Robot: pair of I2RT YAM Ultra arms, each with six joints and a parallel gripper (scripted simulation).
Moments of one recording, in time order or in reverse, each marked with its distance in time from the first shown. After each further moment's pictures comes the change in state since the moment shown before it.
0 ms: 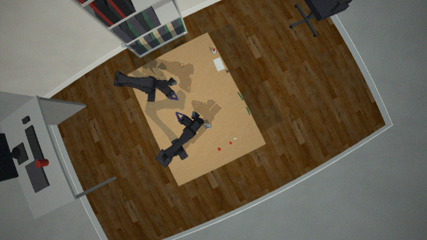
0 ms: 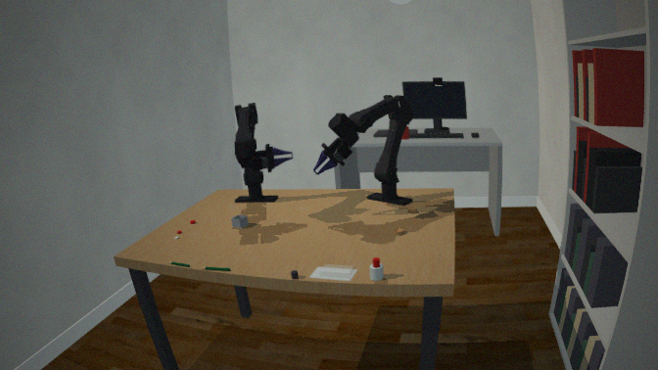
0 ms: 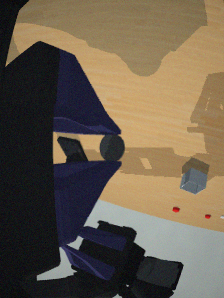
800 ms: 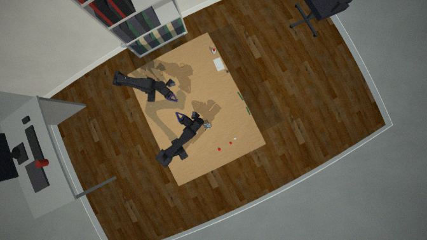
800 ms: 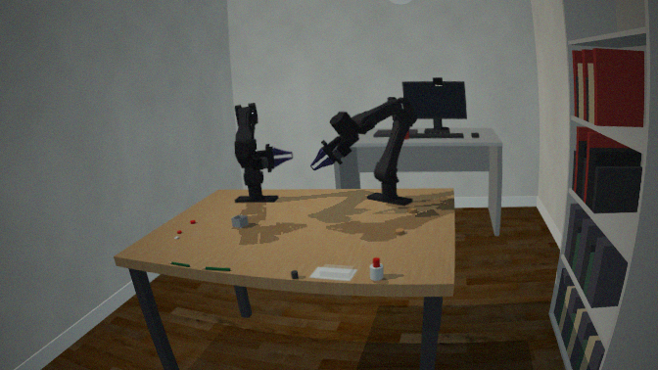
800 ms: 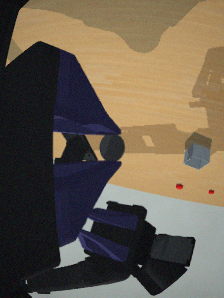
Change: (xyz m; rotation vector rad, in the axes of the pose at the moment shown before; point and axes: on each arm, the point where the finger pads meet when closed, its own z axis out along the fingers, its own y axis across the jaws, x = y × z) left arm 0.011 -0.017 -0.002 0.115 -0.019 0.003; right arm 0.000 0.000 0.000 0.000 -0.001 0.001
